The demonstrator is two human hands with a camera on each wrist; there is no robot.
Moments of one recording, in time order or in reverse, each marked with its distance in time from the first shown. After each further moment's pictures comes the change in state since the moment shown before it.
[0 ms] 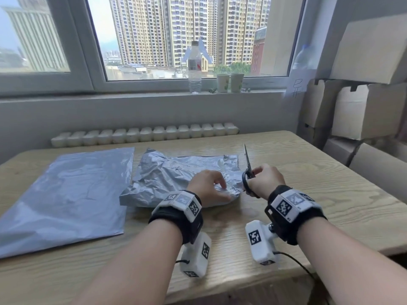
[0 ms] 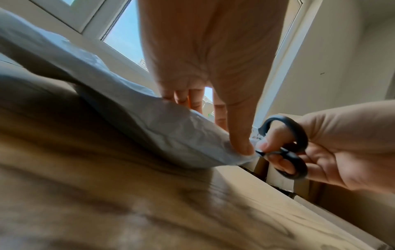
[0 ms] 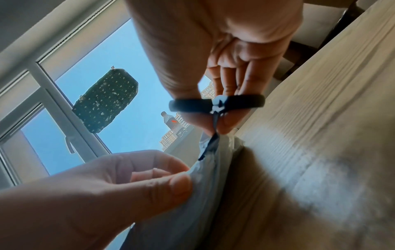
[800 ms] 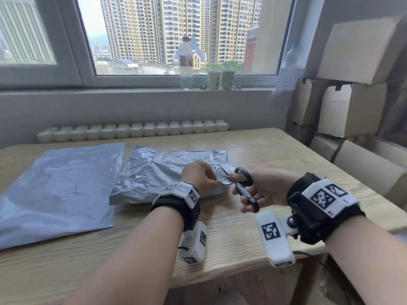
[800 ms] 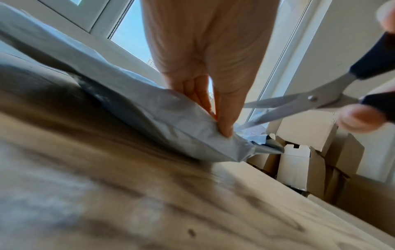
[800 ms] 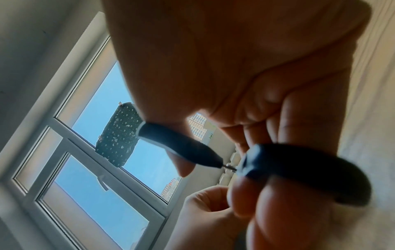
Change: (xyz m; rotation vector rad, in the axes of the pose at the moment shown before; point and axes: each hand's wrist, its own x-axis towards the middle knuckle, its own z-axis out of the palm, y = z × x) left_hand 0.008 0.013 0.010 -0.105 0.128 -0.155; right_hand -0.051 -0.020 -0.049 0.116 -0.631 0.238
